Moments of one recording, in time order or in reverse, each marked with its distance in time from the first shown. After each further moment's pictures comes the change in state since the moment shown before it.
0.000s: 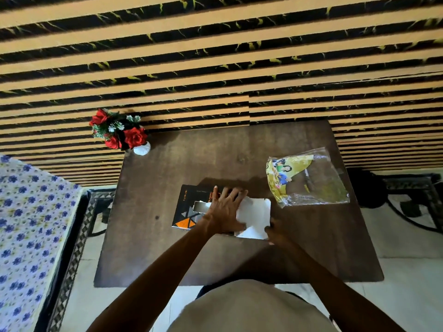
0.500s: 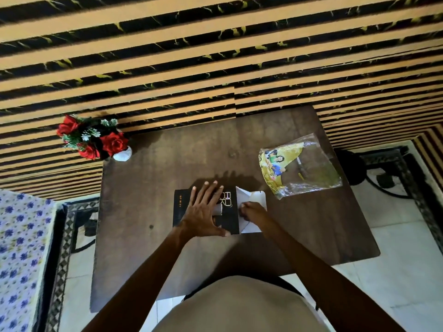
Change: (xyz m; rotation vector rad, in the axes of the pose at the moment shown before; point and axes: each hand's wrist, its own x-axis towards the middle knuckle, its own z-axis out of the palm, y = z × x) left_hand -0.020 -0.076 0.019 -0.061 0.072 0.096; right_hand 0.027 -0.069 0.046 -0.036 0.039 0.122
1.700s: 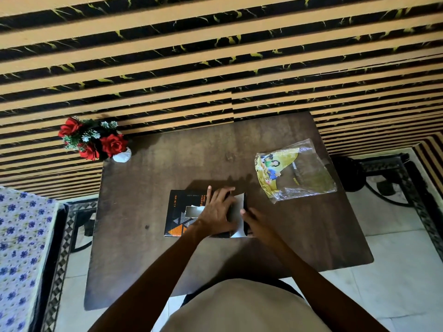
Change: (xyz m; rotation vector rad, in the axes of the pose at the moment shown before) left_hand 0.031 0.049 0.006 -0.207 0.112 0.065; right_hand -0.022 0.033 -0.008 0.209 0.025 -0.119
